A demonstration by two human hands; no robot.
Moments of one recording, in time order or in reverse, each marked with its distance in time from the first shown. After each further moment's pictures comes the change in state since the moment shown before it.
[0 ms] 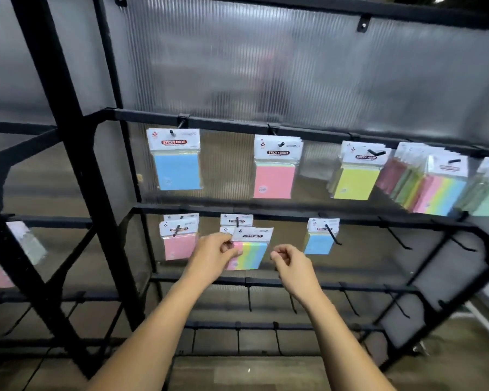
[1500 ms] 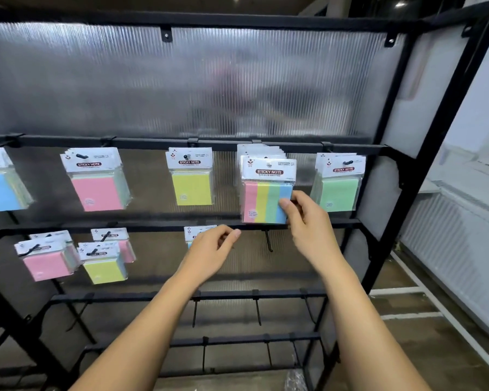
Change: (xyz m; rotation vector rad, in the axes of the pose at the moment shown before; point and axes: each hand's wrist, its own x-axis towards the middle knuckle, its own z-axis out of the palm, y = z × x) left_hand 0.030 0.237 0.242 0.050 0.002 0.160; right_hand 0.029 0.086 -0.356 0.119 0.183 -0.470
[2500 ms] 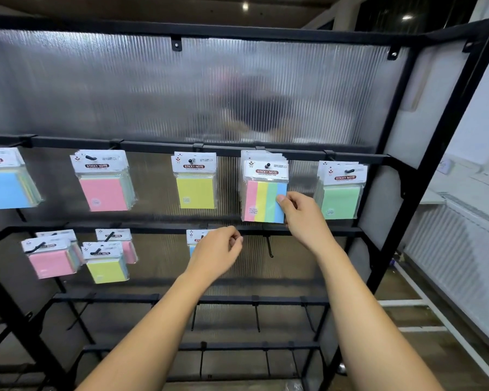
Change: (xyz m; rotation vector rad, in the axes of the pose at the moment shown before) left_hand 0.008 0.013 0.007 0.259 0.040 0.055; right_hand 0.037 0.006 0.005 -0.096 -0.093 0.189
